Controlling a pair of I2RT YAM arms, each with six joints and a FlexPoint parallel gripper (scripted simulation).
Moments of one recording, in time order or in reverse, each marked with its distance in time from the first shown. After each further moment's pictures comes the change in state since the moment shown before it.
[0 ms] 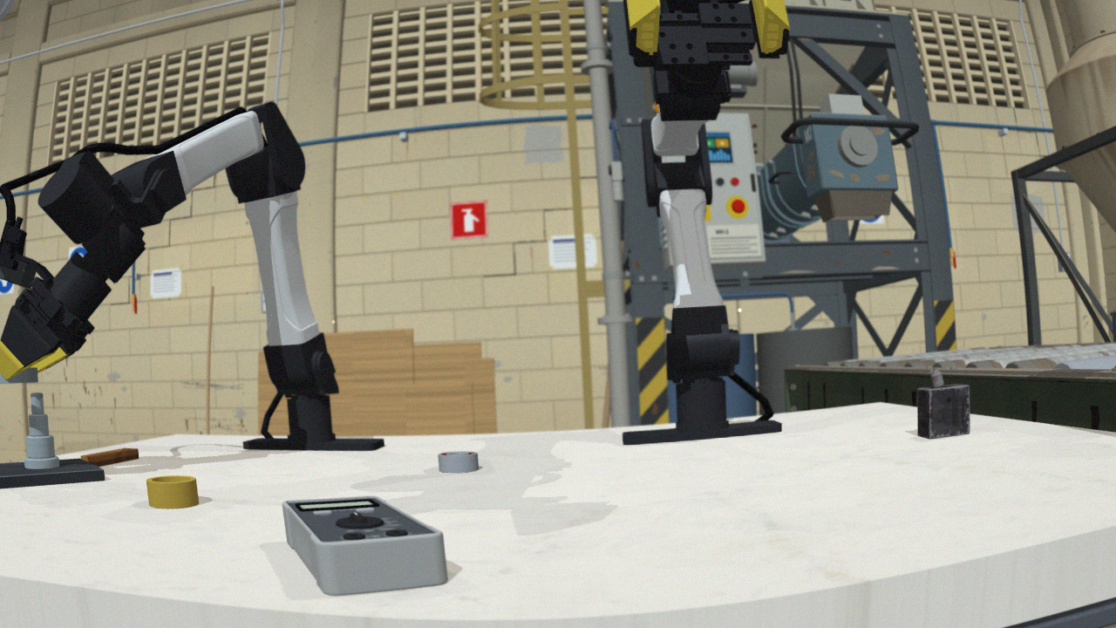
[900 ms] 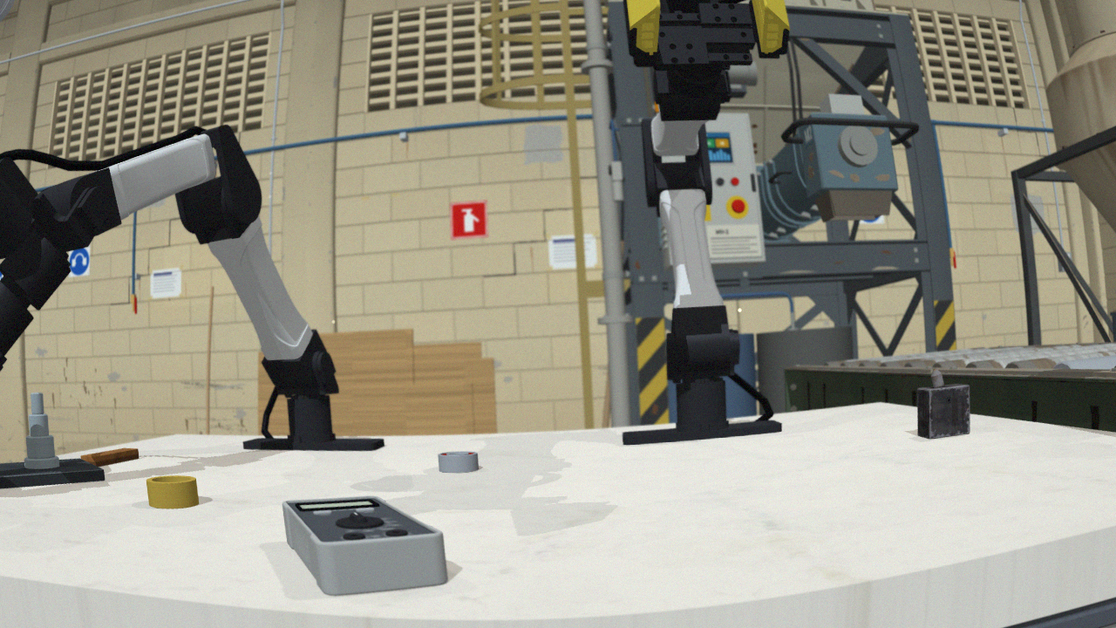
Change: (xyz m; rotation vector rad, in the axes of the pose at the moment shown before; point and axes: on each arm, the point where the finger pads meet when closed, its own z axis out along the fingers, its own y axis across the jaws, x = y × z) left arm 0.000 0.000 0.000 0.000 0.000 0.000; right arm -0.014 0.129 0.066 -0.214 0.032 -0.249
